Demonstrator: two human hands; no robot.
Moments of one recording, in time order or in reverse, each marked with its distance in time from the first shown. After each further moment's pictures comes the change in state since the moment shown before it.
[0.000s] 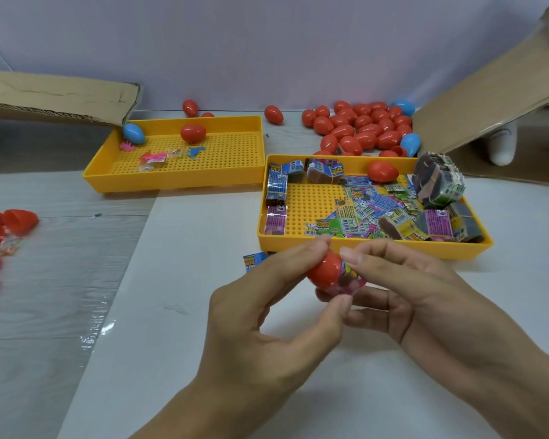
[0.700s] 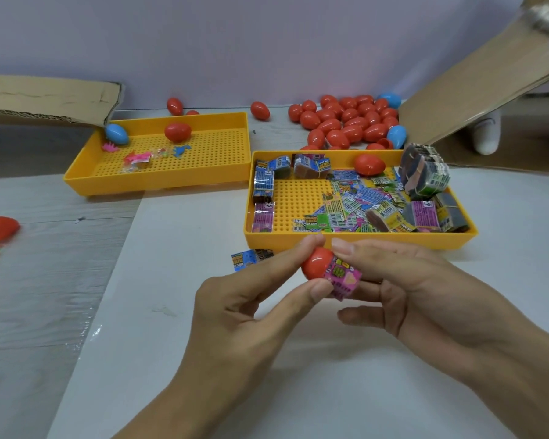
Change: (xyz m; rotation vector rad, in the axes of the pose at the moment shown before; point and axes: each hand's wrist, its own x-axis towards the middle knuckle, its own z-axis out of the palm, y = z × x) left_hand 0.007 0.003 -0.005 -0.079 -0.069 -0.189; right_hand 0.001 -0.005 -0.006 -0.062 -0.080 0.082
